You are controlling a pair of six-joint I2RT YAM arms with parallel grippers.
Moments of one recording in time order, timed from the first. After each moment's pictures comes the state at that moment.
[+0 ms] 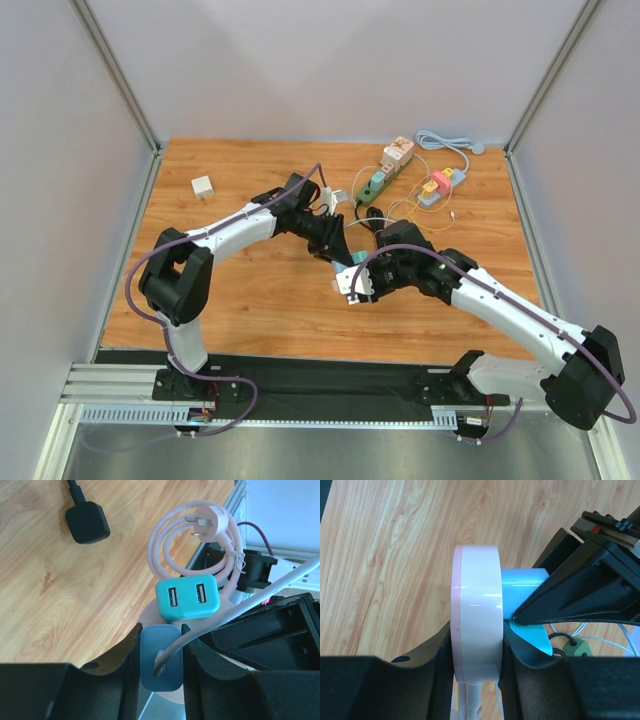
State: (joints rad) left arm -0.60 1.83 1.35 -0.48 0.86 -0.45; right arm 0.73 1.16 0.91 -0.61 -0.44 -1.13
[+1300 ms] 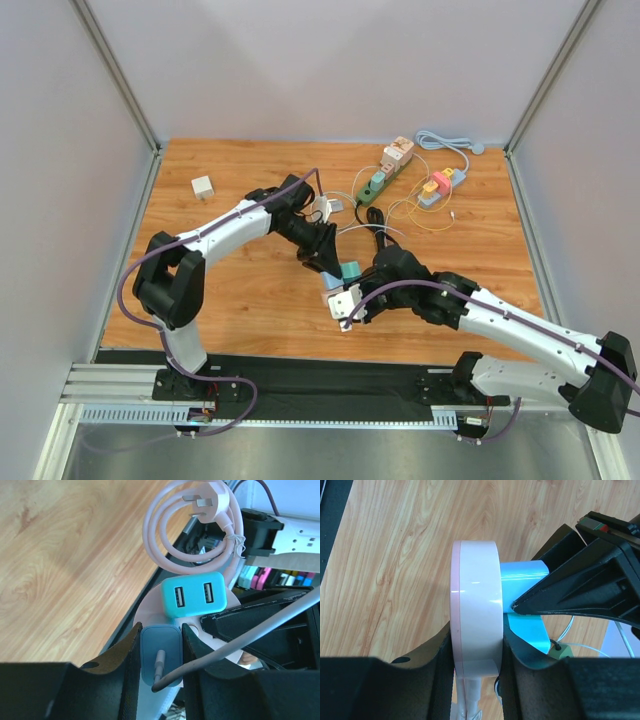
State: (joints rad) left arm -0.59 1.79 1.39 -0.77 0.88 -0.31; right arm 0.95 1.05 0.83 -0.52 -0.24 -1.02
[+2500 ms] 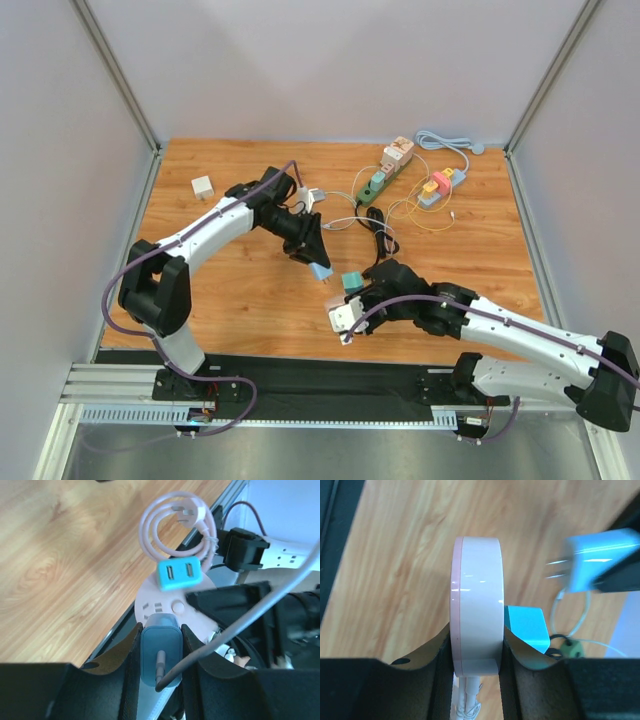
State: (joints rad) left arm -0.53 1.71 1.36 -0.79 0.87 -0.38; right arm 1.03 1.02 0.78 -0.48 -0.16 -1.00
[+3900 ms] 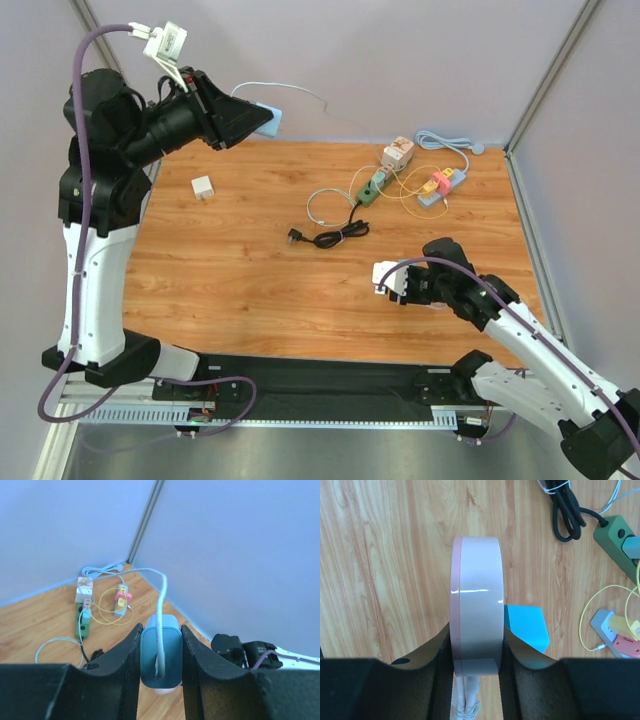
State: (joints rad) left arm -0.30 1.41 2.19 -0.72 0.61 -0.45; right arm 0.59 0.85 0.73 -0.70 -0.25 -0.90
